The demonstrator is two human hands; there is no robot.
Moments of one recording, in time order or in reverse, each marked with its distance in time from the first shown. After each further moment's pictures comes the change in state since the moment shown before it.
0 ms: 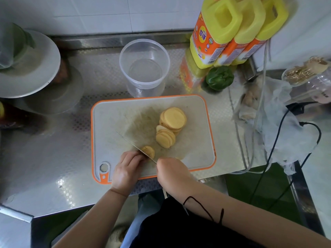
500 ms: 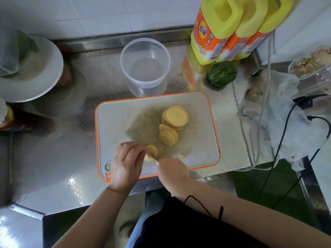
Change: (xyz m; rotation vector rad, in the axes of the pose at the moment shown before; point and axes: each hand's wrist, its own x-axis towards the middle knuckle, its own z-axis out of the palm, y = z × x) left_hand 0.039 0.031 -0.037 0.042 0.069 0.012; right_hand 0.011 0.000 0.021 0.005 0.042 -0.015
